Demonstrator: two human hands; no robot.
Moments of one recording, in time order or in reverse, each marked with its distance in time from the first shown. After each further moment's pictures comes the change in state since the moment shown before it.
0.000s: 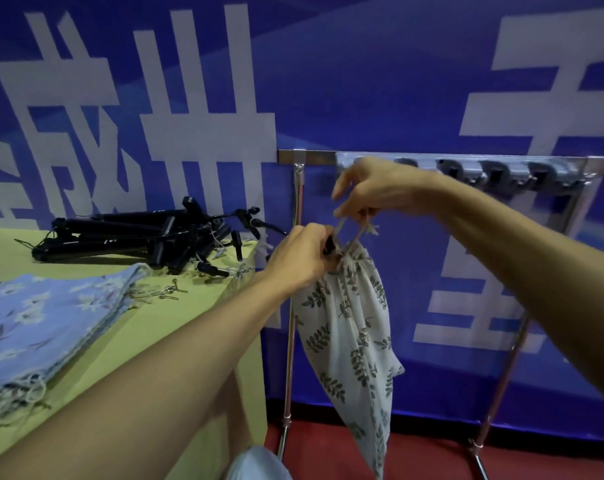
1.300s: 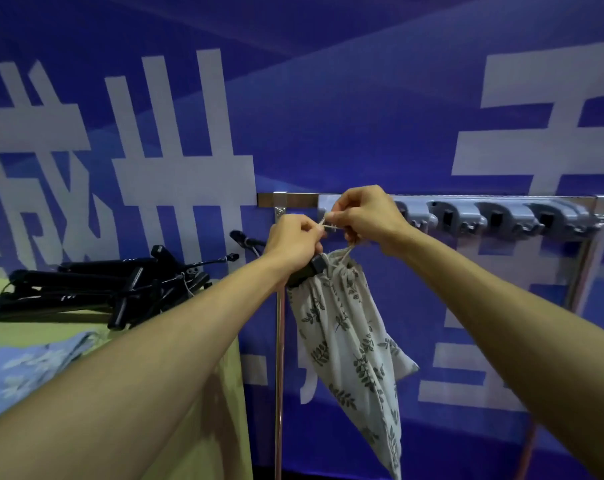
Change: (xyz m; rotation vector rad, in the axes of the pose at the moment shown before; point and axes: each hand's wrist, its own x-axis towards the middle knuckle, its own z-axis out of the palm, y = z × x) left_hand 0.109 0.020 -0.008 -0.319 0.203 -0.207; right_hand 0.082 0.068 -0.022 0.275 0.403 -0.049
